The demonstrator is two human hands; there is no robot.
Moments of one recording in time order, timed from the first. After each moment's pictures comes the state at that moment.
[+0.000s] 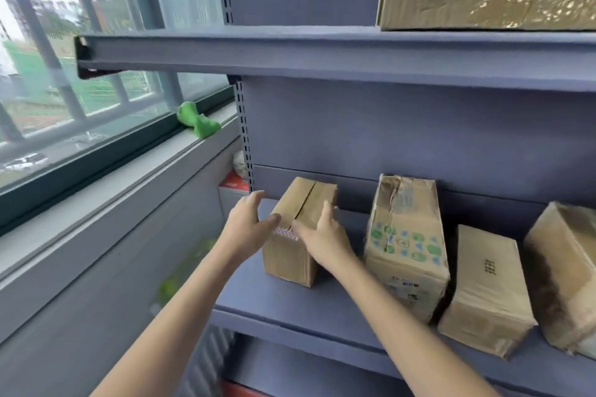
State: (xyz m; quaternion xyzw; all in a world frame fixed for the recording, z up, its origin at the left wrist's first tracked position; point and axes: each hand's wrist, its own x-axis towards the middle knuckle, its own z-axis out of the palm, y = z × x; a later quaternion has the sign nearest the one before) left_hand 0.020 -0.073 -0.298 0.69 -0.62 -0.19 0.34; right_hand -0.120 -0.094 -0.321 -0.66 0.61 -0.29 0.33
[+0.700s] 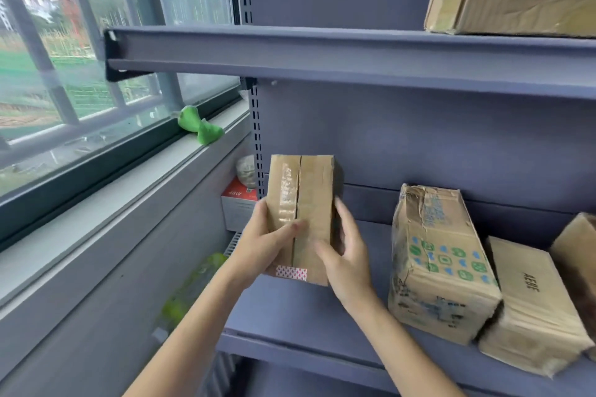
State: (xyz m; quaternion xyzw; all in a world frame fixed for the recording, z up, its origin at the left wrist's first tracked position) left_hand 0.052 -0.082 -0.303 0.52 -0.53 -0.44 0.50; right_hand -0.083 -0.074 -0.328 -0.58 0.44 -0.57 0.37
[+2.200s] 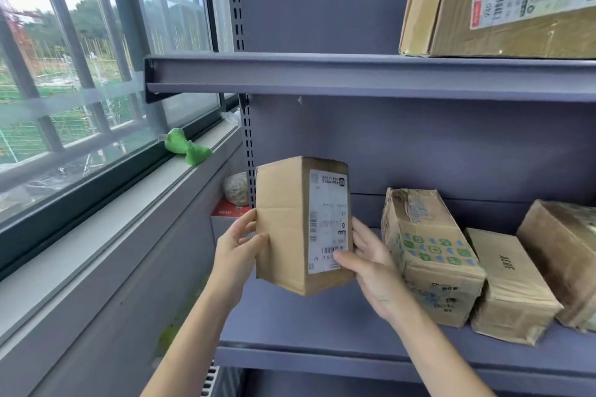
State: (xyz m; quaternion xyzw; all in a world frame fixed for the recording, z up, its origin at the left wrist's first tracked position) left_hand 0.096 -0.071 -0.313 0.45 -0.52 -0.47 0.56; right_hand -0.110 -0.054 -0.323 -0.51 0.35 -0.57 0.54
